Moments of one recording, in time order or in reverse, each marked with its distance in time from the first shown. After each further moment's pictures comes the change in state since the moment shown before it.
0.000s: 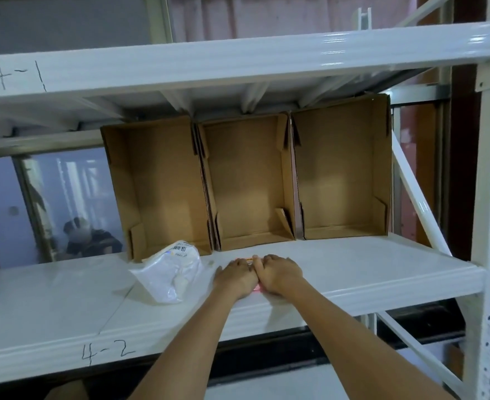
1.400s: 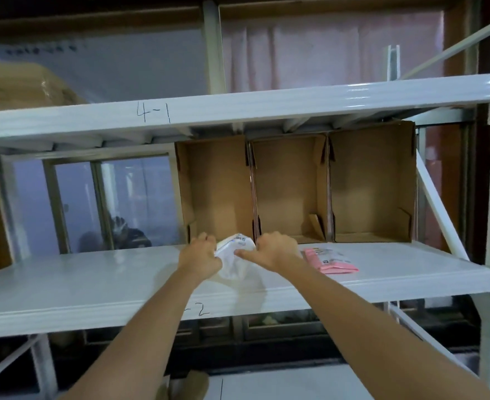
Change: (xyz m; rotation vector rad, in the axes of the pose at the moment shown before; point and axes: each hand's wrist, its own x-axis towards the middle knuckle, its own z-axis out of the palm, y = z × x) left_hand -0.144 -0.136 -0.085 -0.040 0.464 -0.160; right_hand -0.074 -0.127 -0.051 -0.120 0.219 -0.160
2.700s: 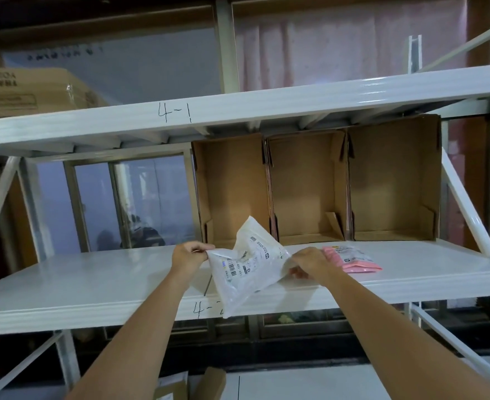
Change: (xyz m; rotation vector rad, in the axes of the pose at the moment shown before) left_hand -0.011 -0.062 -0.007 -1.062 0.126 -0.346; right_hand 0.001 0.032 0.030 0.867 -0.240 0.478
